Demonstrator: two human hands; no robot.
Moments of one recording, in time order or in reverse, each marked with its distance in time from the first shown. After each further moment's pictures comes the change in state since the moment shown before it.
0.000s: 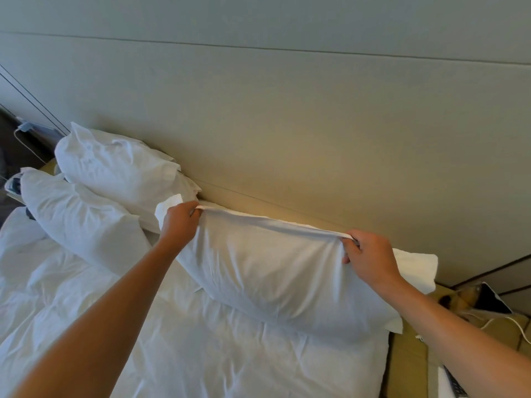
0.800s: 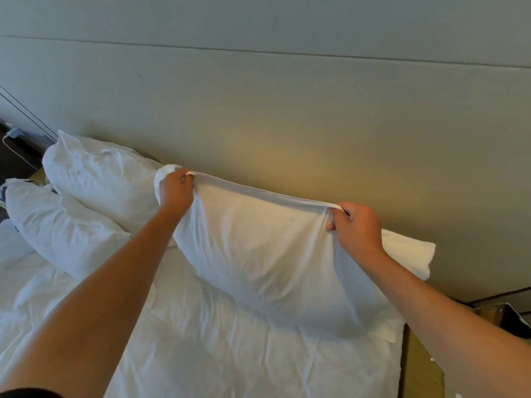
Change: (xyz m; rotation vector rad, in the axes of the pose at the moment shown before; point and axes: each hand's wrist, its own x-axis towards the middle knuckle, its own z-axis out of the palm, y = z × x) left_hand 0.134 0.026 0.000 -0.183 0.186 -0.111; right_hand 0.112 -0.049 0.027 0.191 0.124 0.141
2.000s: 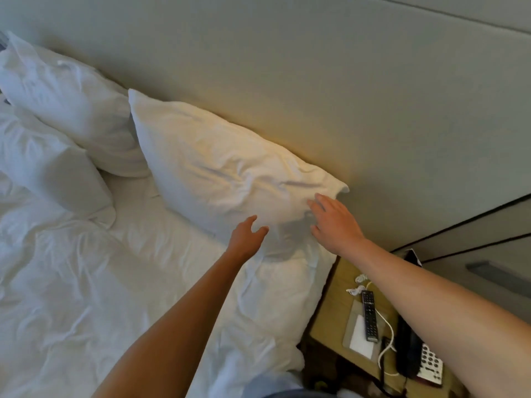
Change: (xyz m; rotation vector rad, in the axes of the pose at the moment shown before) left_hand -0.369 0.104 0.155 -0.185 -0.663 -0.333; right_hand -0.078 0.149 -0.114 -0.853 -0.546 -0.450
